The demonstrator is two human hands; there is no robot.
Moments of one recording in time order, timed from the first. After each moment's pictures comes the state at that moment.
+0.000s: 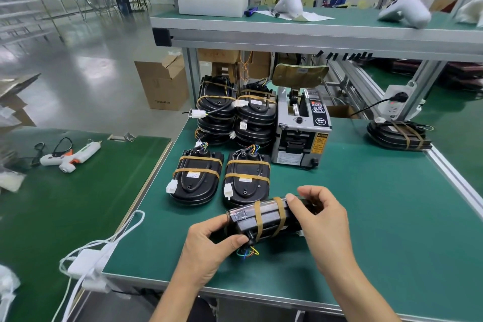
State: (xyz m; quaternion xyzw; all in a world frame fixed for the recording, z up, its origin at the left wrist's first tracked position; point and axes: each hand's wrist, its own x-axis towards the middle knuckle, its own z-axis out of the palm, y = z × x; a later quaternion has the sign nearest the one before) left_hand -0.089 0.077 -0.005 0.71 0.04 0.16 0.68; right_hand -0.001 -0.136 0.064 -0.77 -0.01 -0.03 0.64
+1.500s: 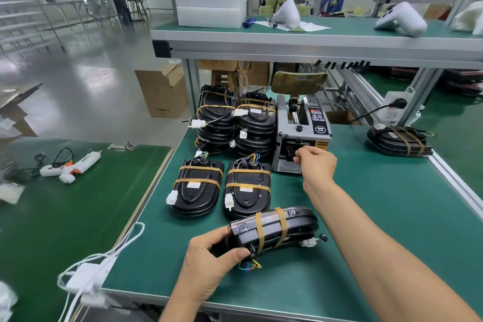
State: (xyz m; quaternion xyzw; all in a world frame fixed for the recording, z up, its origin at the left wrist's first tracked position) left_hand -0.085 0.082 -0.021 0.72 0.05 0.15 0.68; right_hand 0.158 -0.086 0.078 -0.69 0.17 -0.03 0.71
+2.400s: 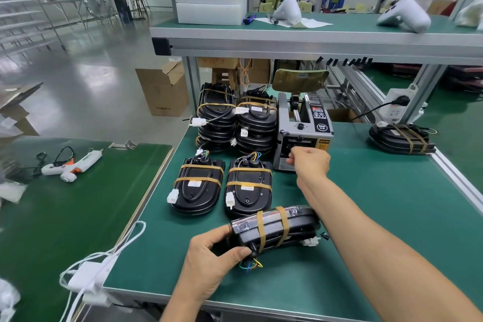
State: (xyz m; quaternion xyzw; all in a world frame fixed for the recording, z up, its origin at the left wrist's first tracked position) left_hand -0.088 0.077 -0.010 0.71 0.04 0.15 0.69; right_hand 0.153 -0.071 0.080 -0.72 0.19 -0.01 0.67
